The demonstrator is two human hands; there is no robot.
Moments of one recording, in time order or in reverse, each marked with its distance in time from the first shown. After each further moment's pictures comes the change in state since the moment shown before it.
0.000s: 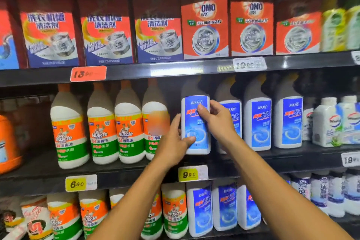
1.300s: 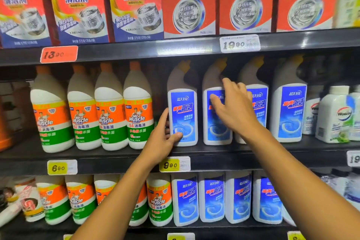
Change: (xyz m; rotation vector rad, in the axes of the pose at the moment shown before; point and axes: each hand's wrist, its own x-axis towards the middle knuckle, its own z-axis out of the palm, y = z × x) left_hand 0.008 -0.045 0.034 -0.077 0.011 -0.056; right_hand 0.029 0.010 -0.081 -0.933 0.005 -0.335
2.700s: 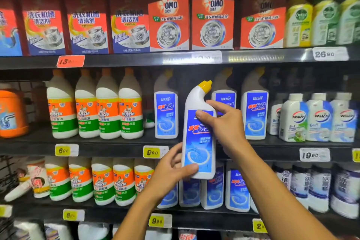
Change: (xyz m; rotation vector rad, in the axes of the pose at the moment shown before) left_hand -0.119 0.054 0.091 -0.478 -0.117 -0.106; right_hand -0.078 0.011 -0.066 1.054 -0.104 0.339
